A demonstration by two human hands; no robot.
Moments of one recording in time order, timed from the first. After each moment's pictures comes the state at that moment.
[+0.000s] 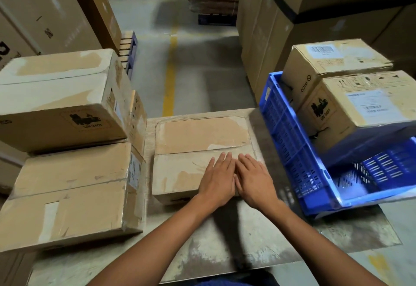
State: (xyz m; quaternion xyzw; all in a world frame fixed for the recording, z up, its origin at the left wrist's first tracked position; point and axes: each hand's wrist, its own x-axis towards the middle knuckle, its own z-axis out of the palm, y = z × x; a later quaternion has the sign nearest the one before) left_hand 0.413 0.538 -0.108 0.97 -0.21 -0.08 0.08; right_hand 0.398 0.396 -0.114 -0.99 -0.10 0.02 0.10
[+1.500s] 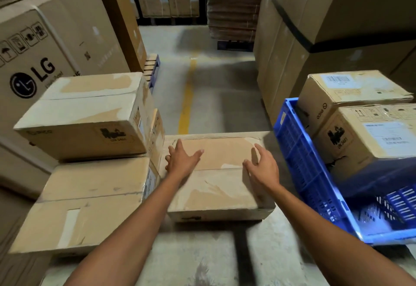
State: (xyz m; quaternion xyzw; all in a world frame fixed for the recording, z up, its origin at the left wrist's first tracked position) left_hand 0.505 0.659 -0.082 0.90 0.22 -0.07 0.37; right_hand 0.490 0.405 -0.090 -0.92 0.08 -0.01 0.38
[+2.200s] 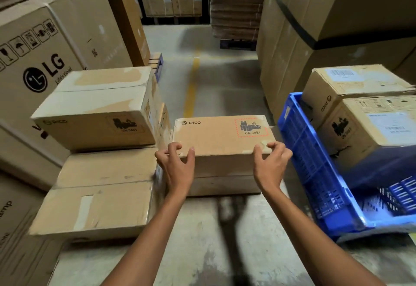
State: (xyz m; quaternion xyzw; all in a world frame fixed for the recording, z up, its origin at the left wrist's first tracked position) left_hand 0.425 0.661 -0.066 0.85 0.19 0.26 0.42; right_hand 0.444 0.446 -0.063 -0.84 0.20 -0.19 0.46
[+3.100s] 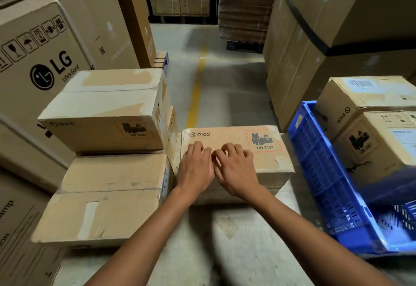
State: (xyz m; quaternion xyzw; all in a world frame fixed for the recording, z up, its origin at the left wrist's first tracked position) left_hand 0.451 0.672 -0.046 0.98 -0.05 0.12 0.15; right_hand 0.462 0.528 -0.046 -0.97 -0.21 -0.12 0.09
